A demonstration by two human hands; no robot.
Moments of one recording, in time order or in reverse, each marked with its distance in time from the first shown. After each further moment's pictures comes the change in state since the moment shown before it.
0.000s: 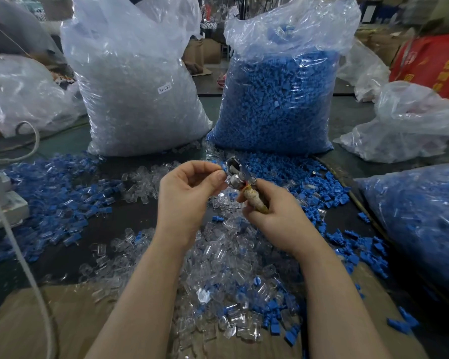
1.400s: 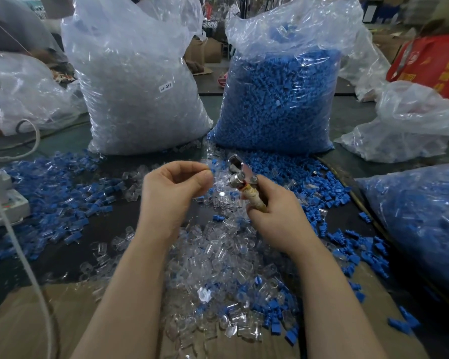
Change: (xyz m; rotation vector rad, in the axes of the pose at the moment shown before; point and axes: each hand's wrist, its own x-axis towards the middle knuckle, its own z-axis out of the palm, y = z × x) left_hand 0.008 0.001 -0.026 0.118 0.052 -0.070; right_hand 0.000 -0.002 0.007 -0.139 0.097 -0.016
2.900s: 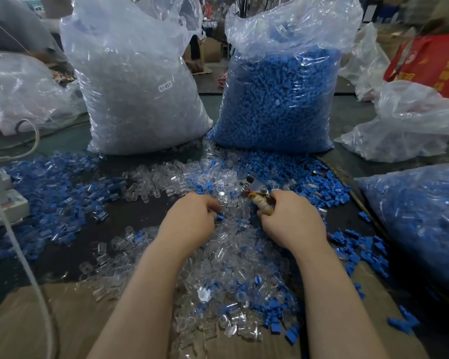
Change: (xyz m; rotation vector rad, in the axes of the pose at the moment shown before) left_hand -0.001 -0.025 0.015 1.035 -0.348 -0.077; right_hand 0.004 0.019 -0.005 -0.502 0.010 0.291
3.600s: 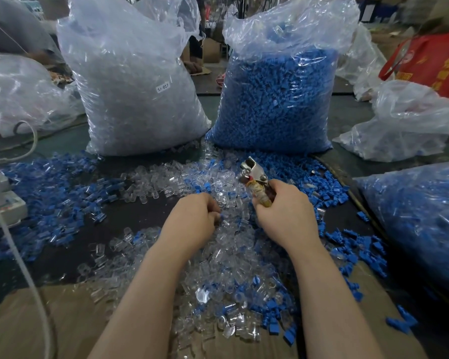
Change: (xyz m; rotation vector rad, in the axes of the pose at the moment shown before) left_hand 0.003 0.001 0.007 -0.063 0.055 0.013; right_hand 0.000 -0.007 0.001 0.213 0.161 -0.055
